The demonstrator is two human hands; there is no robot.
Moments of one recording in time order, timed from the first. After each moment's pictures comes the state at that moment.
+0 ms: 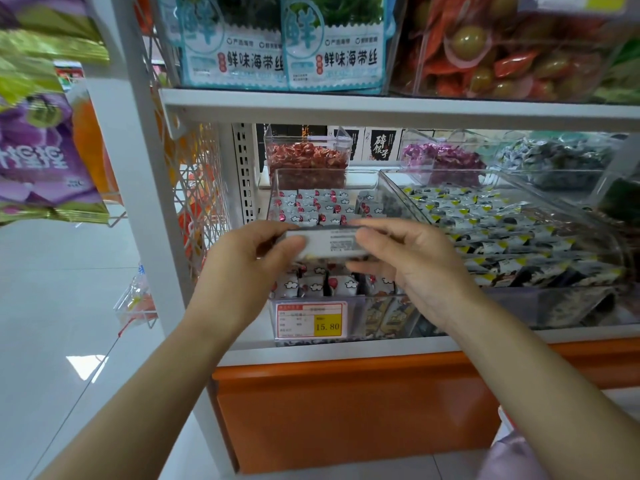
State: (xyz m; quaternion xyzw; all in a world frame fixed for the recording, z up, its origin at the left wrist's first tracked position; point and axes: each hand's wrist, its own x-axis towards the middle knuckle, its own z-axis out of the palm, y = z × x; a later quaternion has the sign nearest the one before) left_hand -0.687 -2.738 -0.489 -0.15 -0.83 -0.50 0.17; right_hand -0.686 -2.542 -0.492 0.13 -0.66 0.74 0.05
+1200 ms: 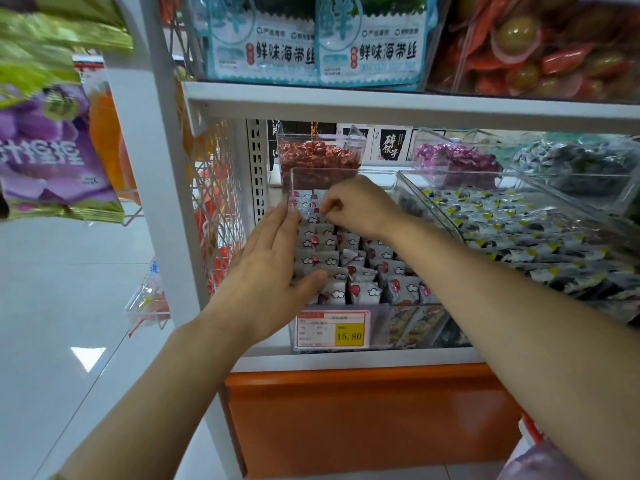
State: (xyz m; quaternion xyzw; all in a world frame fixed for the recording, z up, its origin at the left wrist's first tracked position) left_hand -0.714 -2.751 -0.511 -0.20 -0.94 -0.24 0.15; right_hand -0.812 -2.583 -0.470 0.22 -0.95 0.17 0.14
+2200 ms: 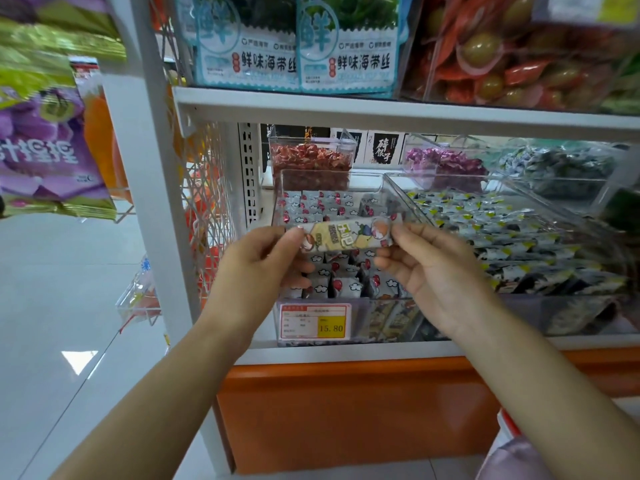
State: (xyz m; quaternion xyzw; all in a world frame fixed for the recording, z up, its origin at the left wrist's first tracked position) left_hand -0.683 -2.729 -0.494 -0.08 -0.72 -0.69 0.09; right_hand -0.681 -2.541 -0.488 0.03 -0.56 0.83 0.08
